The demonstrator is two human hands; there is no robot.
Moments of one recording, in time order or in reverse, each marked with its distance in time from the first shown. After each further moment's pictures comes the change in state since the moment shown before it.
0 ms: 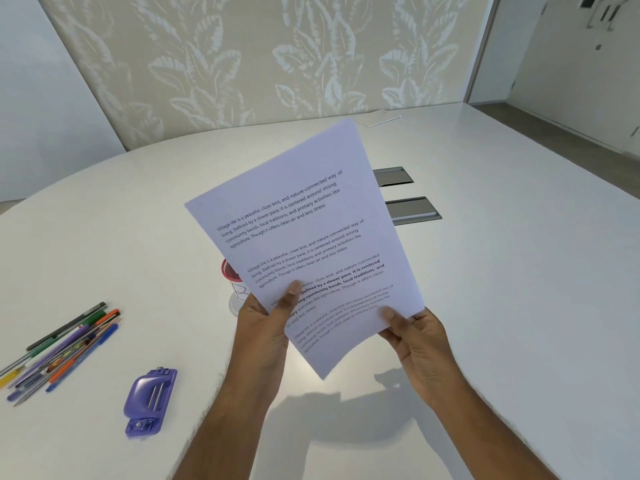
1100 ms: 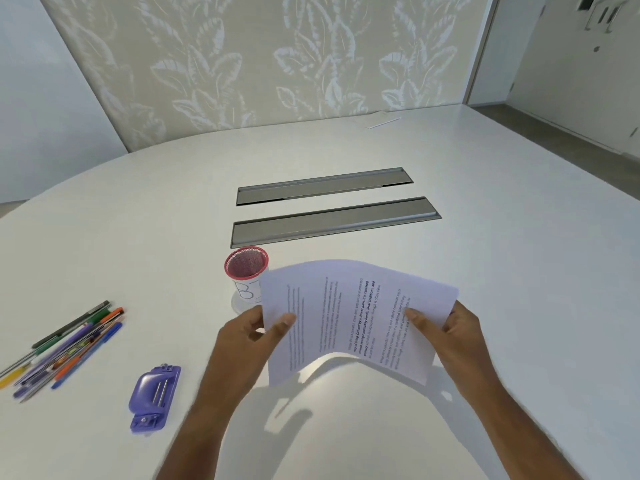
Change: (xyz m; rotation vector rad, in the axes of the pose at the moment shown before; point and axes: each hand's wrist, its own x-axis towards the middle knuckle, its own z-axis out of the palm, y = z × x) left_hand -0.007 -0.002 -0.065 0.766 -0.015 0.040; right_hand -0.016 -0.033 -0.033 -0.557 0.164 -0.158
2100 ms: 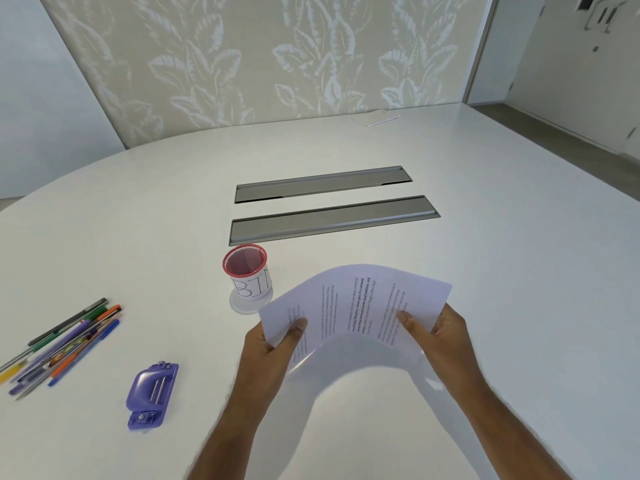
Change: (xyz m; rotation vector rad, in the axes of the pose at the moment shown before) left_hand -0.015 -0.009 0.039 -0.203 0.082 -0.073; right_hand 0.003 0.024 0.007 -0.140 0.013 -0.047
